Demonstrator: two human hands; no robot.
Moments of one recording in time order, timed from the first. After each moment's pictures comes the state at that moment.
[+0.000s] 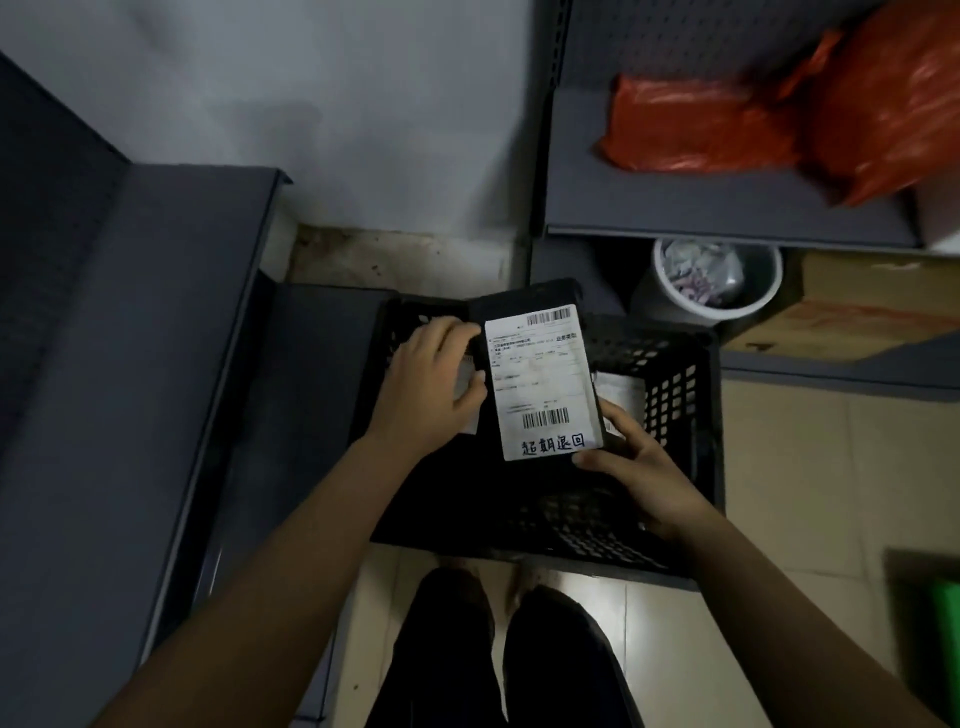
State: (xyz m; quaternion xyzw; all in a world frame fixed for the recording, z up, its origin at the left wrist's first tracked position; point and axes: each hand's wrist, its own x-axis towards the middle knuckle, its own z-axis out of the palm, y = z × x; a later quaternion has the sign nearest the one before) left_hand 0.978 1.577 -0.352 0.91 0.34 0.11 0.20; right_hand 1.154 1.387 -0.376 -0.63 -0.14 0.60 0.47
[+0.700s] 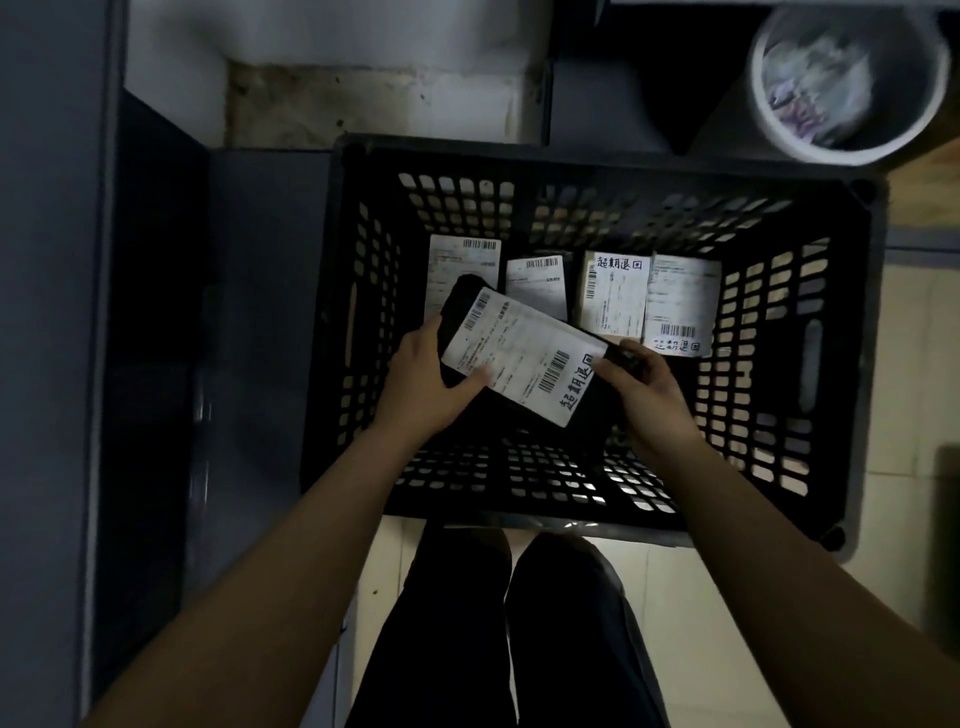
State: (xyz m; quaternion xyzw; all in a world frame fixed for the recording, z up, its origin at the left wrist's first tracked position) left_hand 0.921 1.561 -0.556 0.72 0.52 -0.07 0.46; right_hand 1.117 1.413 -0.549 -0.68 0.12 0.52 0.50
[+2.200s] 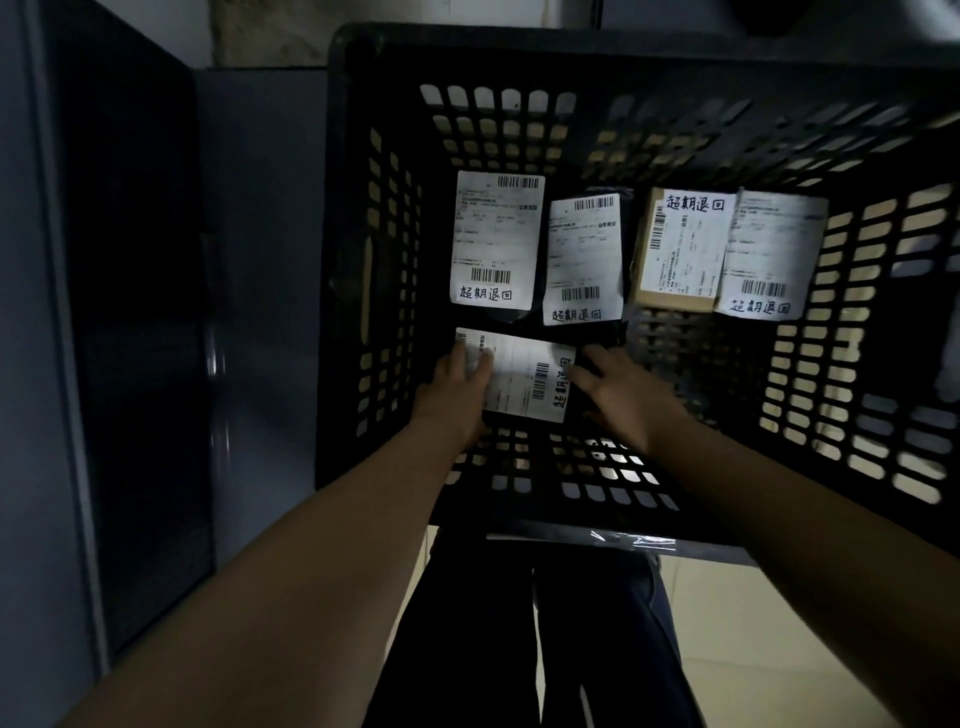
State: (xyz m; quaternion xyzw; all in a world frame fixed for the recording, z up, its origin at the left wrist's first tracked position) left_hand 0.895 1.545 -0.630 0.76 0.37 -0.43 0.30; right_hand 1.083 1.413 -0.661 -0.68 -0.63 0.37 -0.09
